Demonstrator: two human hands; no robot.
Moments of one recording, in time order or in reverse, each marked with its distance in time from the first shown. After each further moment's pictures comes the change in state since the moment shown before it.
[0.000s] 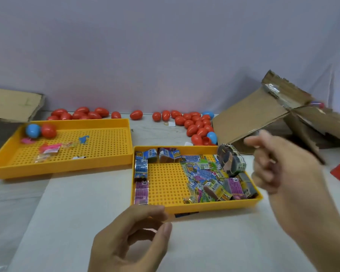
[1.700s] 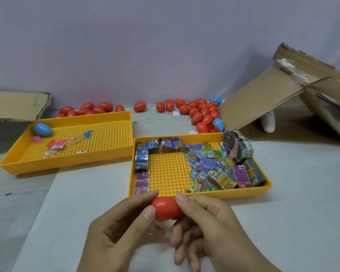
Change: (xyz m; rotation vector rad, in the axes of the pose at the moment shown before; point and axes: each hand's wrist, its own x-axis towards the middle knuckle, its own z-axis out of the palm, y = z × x) left_hand 0.003 0.011 -0.010 -0.095 -0.019 -0.285; right_hand -0.041 0.064 0.036 0.166 -0.498 0.561
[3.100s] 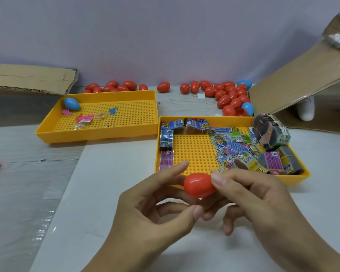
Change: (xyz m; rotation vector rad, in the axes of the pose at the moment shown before) left_hand 0.000 -0.005 -0.003 -0.054 -0.161 0.133; right_hand -0.005 -0.012 -0.013 -0.273 -0.005 -0.293
